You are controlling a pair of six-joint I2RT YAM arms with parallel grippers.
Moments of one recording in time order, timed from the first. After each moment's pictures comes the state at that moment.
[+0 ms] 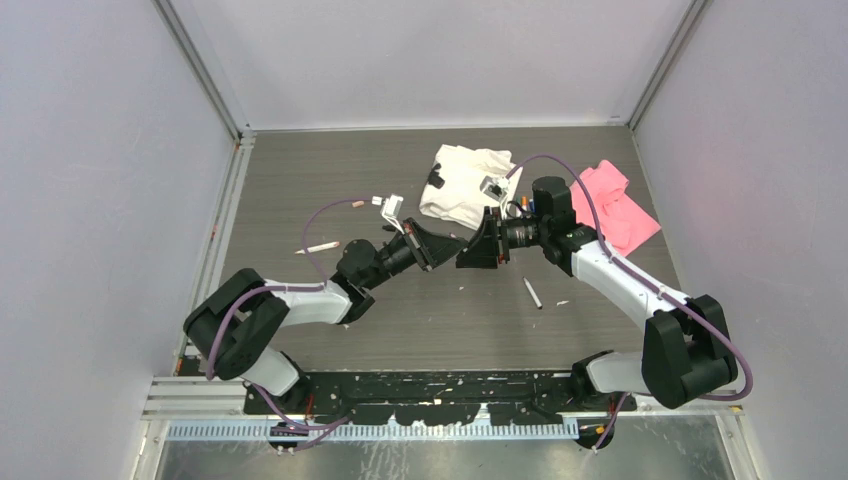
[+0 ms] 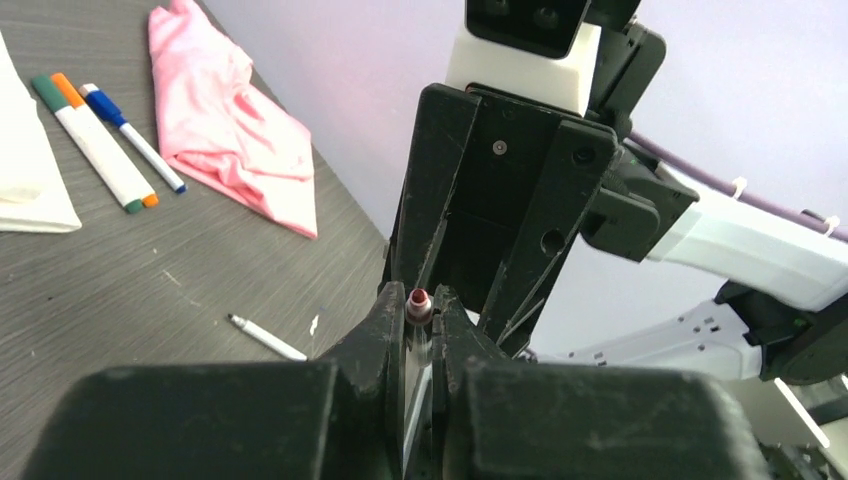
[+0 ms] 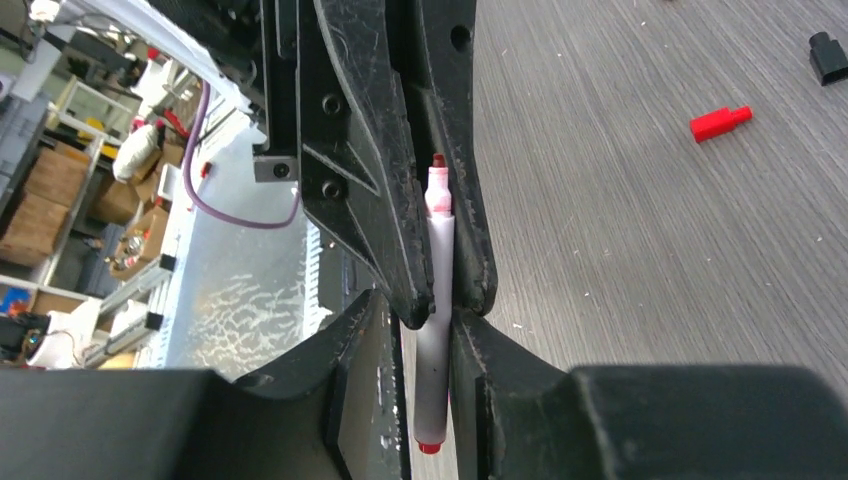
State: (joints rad) left arm -0.77 1.51 0.54 1.18 0.30 -0.96; right arm 0.36 1.31 0.83 0.01 -1.18 0.15
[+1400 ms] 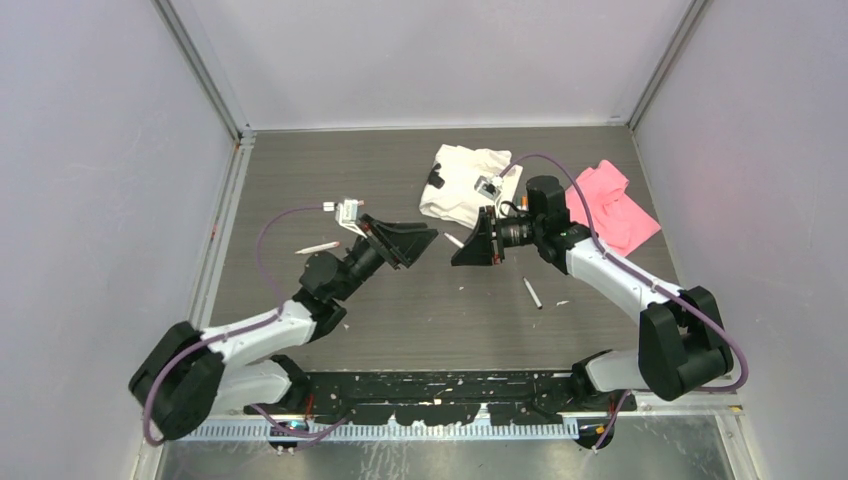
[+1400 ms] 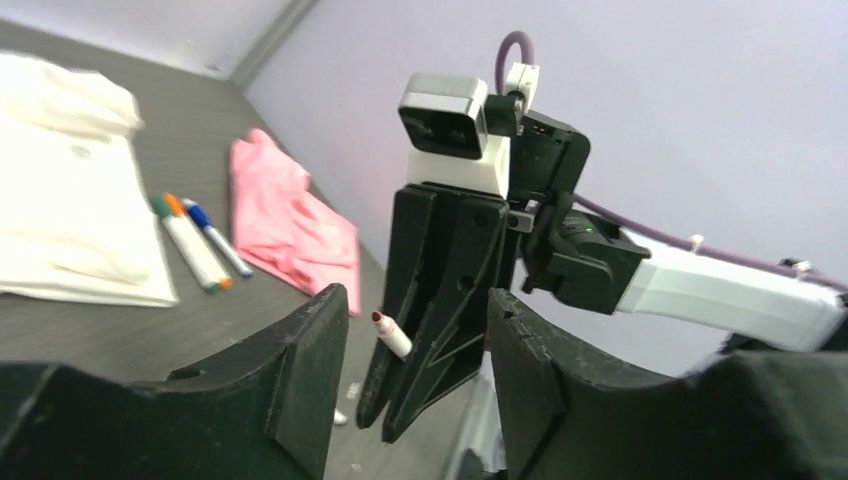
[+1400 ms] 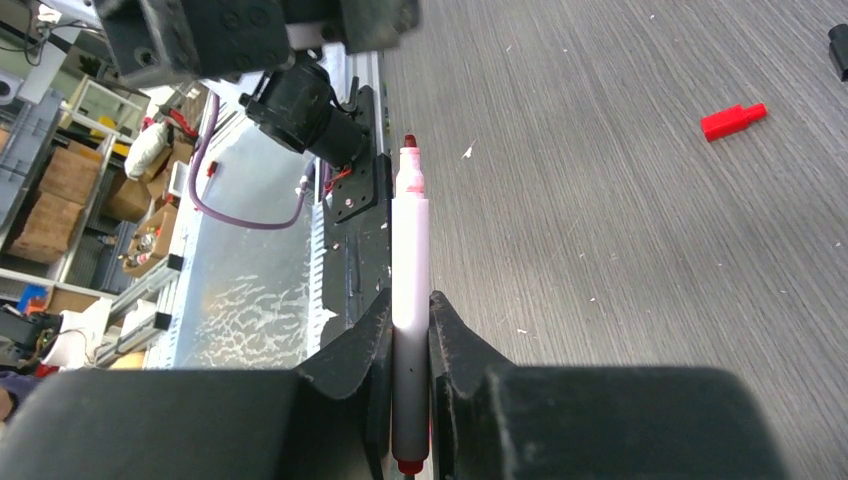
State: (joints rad) left arm -0.74 1.20 0.42 1.10 0.11 -0.86; right arm 0.39 1.35 0.83 0.07 -1.17 0.22
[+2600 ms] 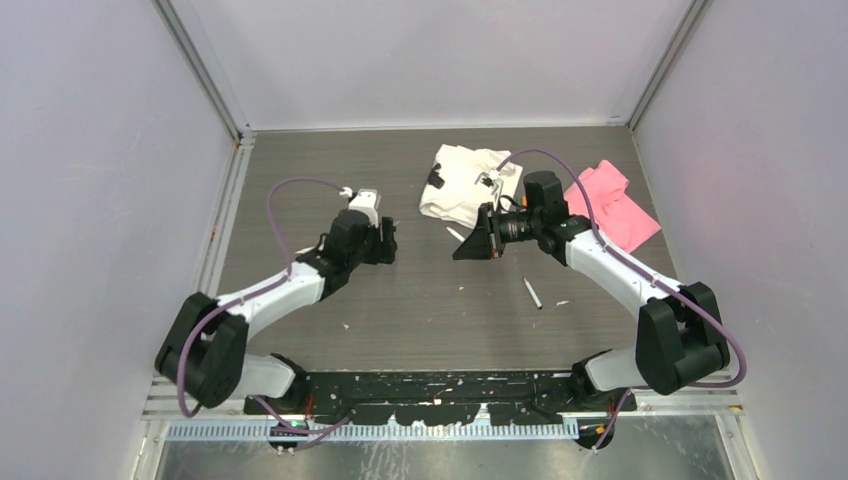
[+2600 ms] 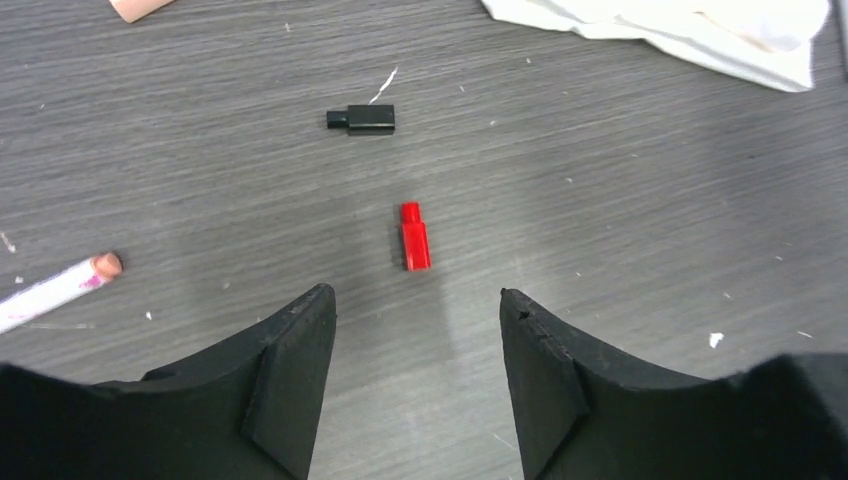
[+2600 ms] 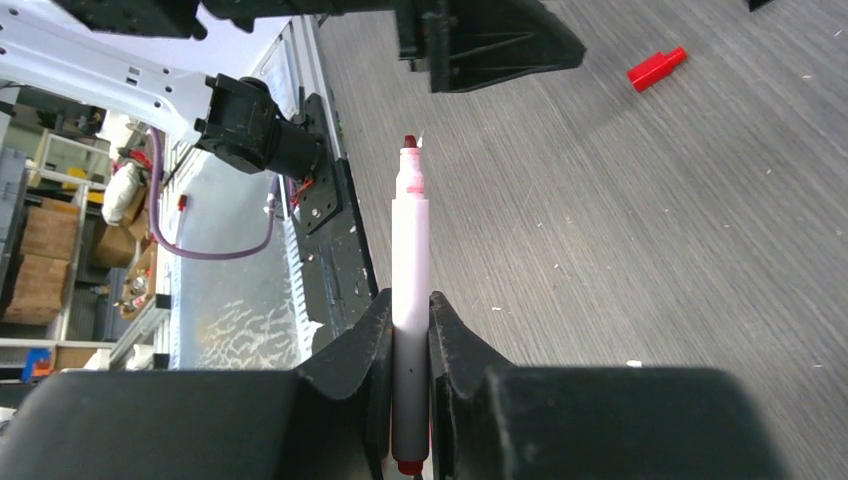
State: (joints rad) left arm -0.55 1.31 0.66 0.09 -0.14 -0.33; right arm 0.38 1.38 0.90 -0.11 -1.04 0.21
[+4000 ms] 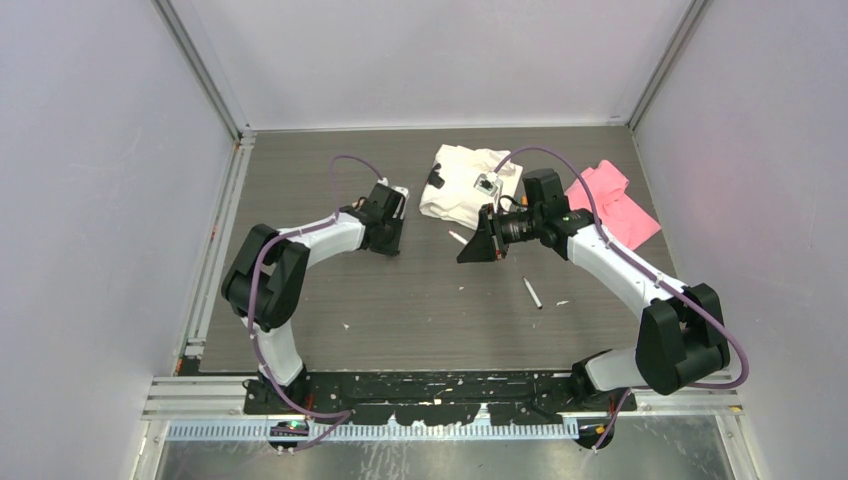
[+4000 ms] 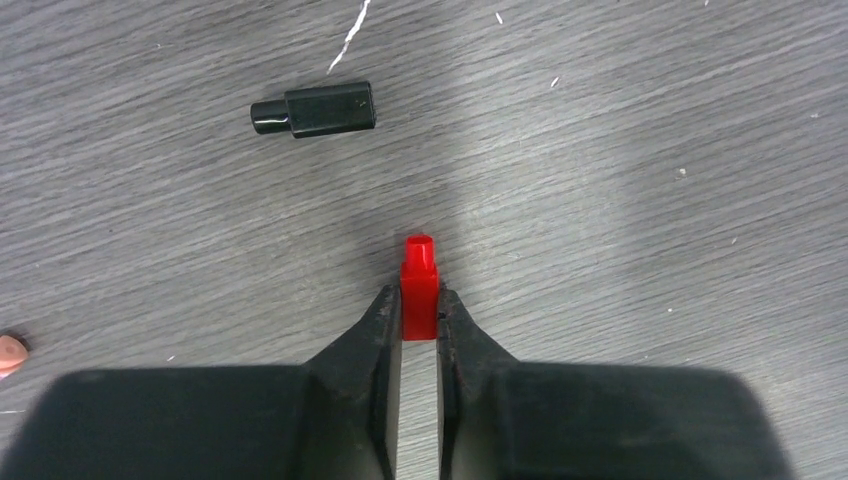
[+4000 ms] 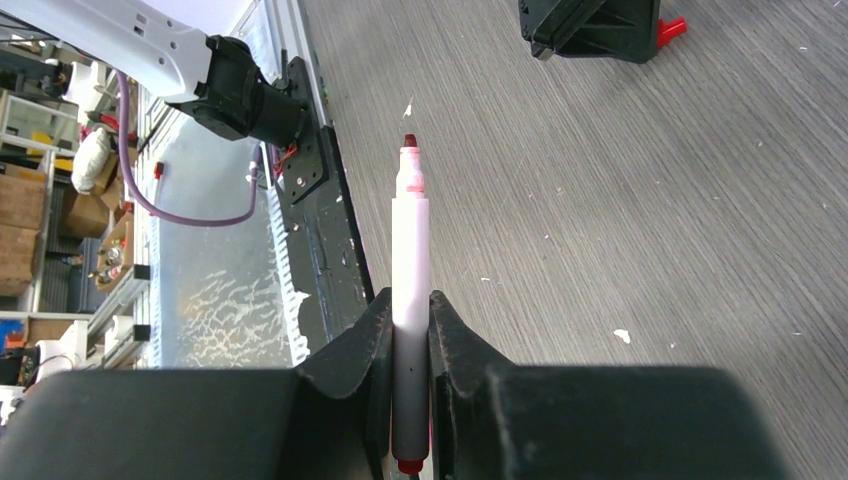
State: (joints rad) left arm -0.53 1.81 1.12 -0.32 -0.06 -0.23; right arm 0.37 1.38 0.97 -0.30 -1.02 0.05
